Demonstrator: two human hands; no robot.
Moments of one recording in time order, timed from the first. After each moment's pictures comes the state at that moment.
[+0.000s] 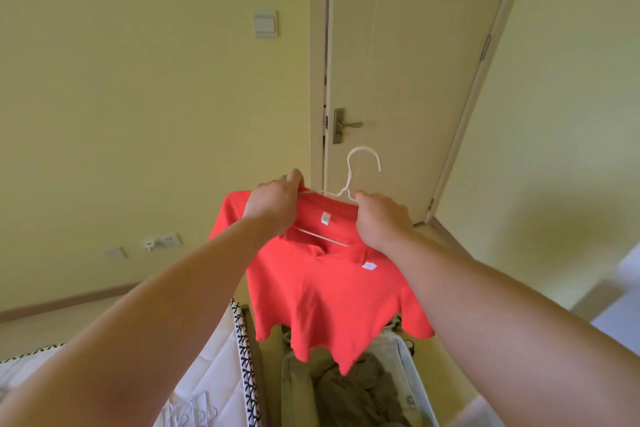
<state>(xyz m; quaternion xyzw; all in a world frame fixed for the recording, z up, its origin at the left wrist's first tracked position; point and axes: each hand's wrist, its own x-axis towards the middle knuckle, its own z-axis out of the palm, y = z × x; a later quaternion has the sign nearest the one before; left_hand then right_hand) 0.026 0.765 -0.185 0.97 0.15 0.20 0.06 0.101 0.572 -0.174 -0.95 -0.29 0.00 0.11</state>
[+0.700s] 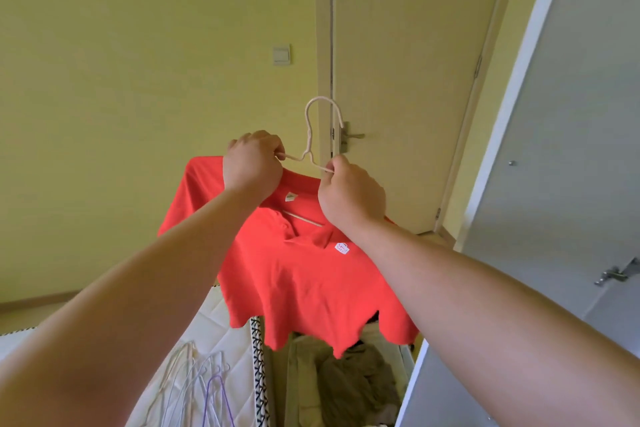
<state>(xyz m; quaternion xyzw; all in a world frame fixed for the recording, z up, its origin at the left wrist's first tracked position) -0.105 0.652 -0.066 0.89 0.22 0.39 0.04 -0.052 0.481 -0.081 -0.88 -0.30 -0.14 0.34</state>
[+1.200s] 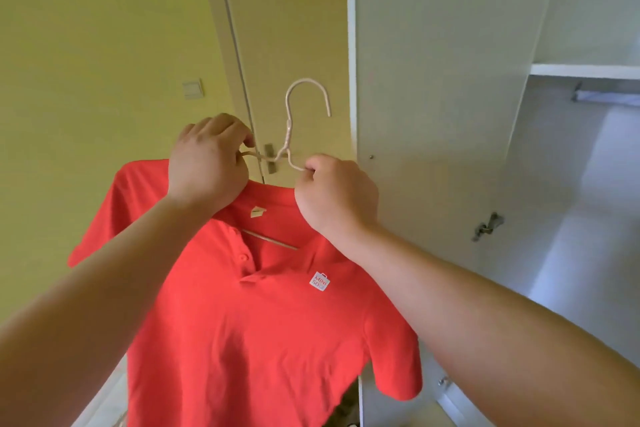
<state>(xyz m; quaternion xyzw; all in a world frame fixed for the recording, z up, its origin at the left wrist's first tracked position) -0.123 0.517 0.005 0.87 -0.04 0.49 -0.03 -0.096 0.321 -0.021 -0.88 -0.24 -0.20 0.37</state>
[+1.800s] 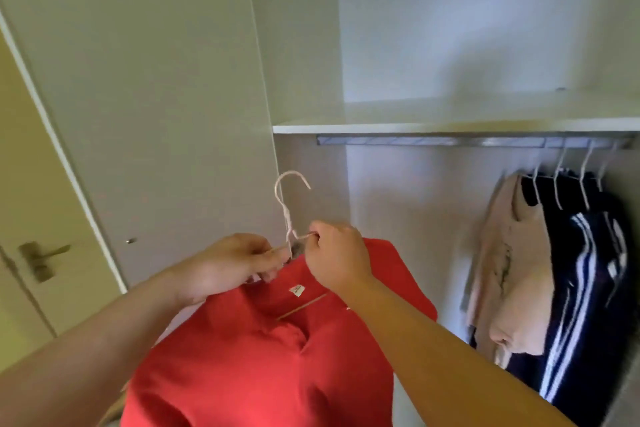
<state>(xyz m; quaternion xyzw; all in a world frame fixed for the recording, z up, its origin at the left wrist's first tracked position) -0.050 0.222 -0.013 0.90 -0.21 -0.11 0.35 -0.056 0.036 -0.073 -0.91 0.01 -0.31 0.26</state>
